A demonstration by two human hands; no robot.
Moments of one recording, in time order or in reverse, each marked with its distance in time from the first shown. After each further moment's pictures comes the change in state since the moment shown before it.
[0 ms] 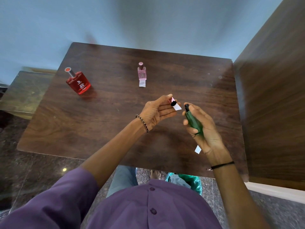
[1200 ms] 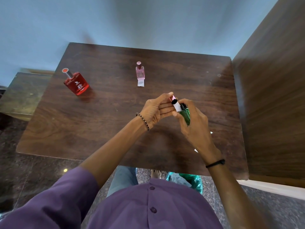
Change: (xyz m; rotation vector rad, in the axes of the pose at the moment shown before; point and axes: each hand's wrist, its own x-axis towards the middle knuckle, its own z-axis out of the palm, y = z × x) left_hand 0.003 0.003 0.006 0.081 0.030 0.003; right_hand 0.003 0.013 0.012 -1.359 0.097 -0.657
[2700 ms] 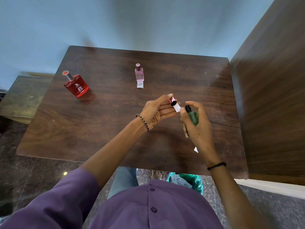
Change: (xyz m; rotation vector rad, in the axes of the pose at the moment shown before) left_hand -0.003 -0.001 0.003 -0.034 -0.030 -0.016; right_hand -0.012 0.006 0.001 0.454 0.073 0.361
